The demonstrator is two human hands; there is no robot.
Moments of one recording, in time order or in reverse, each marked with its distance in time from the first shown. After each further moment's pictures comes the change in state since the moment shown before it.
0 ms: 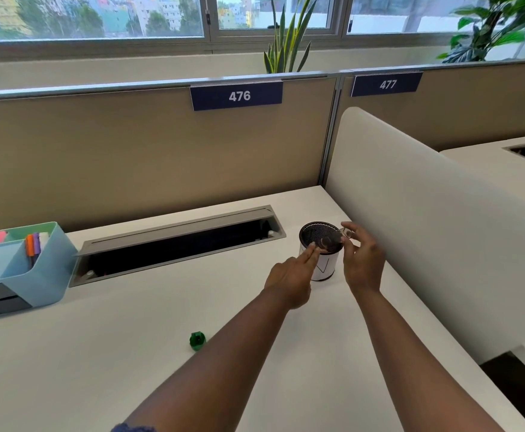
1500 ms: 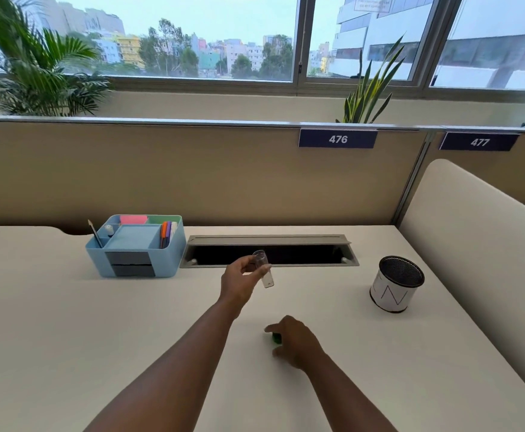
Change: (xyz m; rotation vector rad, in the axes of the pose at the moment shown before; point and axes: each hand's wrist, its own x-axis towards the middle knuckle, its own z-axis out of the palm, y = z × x) left_hand -0.167 -0.147 -0.056 -1.221 0.693 -0.572; right_hand -0.179 -0.089 0.112 -0.492 -1.216 -0.256
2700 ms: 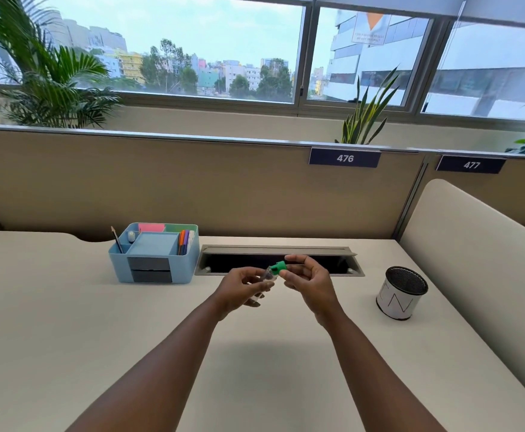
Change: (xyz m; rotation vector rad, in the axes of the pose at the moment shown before) left_hand -0.017 0.019 -0.067 0.144 -0.391 0.057; right_hand -0.024 -0.075 -0.086 1.147 0.470 -0.222
